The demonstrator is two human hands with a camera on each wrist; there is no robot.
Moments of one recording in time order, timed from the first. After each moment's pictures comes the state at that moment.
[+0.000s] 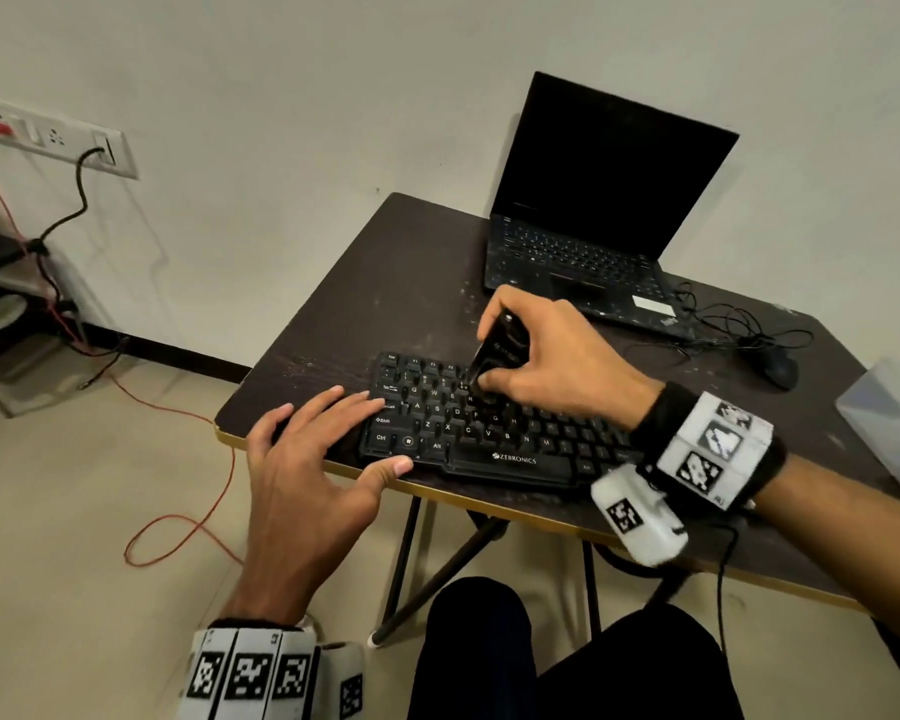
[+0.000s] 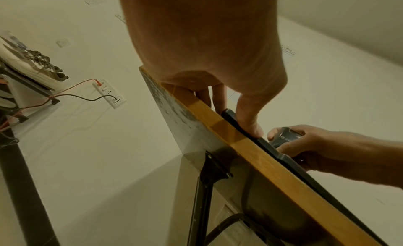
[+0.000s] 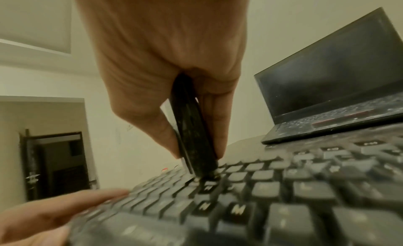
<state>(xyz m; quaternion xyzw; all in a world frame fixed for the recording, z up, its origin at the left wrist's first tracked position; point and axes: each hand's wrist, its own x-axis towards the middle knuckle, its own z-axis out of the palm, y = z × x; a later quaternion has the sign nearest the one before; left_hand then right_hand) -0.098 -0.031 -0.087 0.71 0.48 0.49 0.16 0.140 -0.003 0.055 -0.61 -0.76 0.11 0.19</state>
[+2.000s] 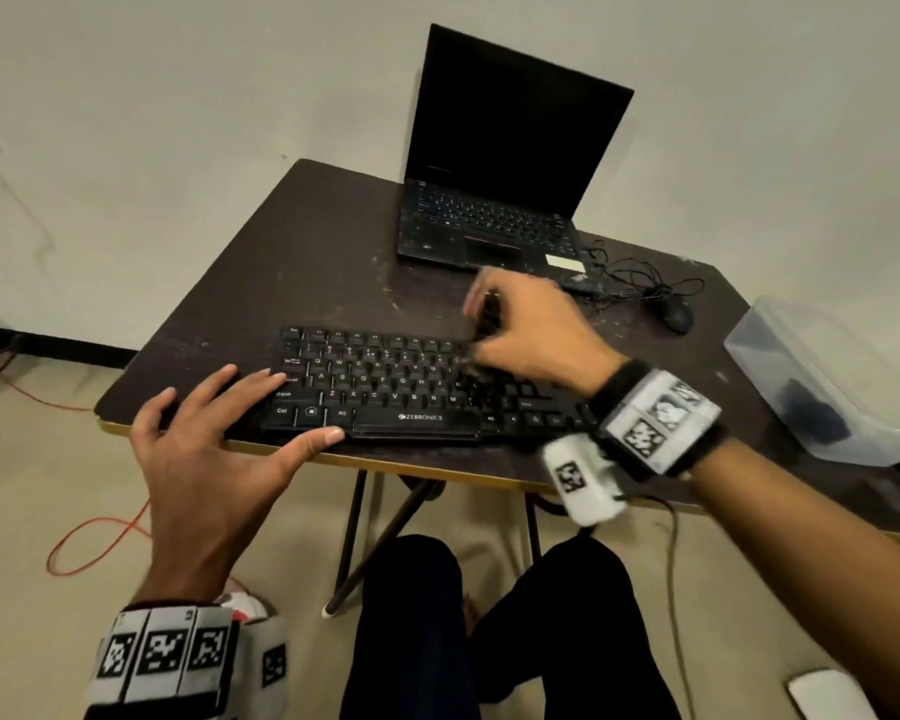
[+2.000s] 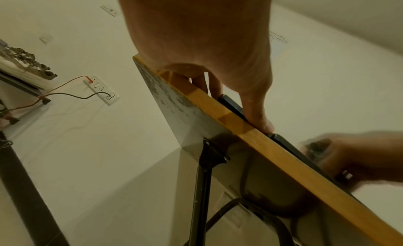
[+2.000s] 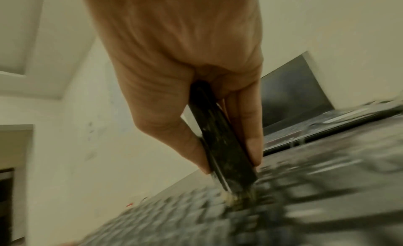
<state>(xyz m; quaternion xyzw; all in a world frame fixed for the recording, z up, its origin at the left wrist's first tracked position) -0.088 -0.033 -0.088 0.71 0.51 0.47 0.09 0.194 -0.032 0.062 -0.74 -0.65 0.11 0.14</state>
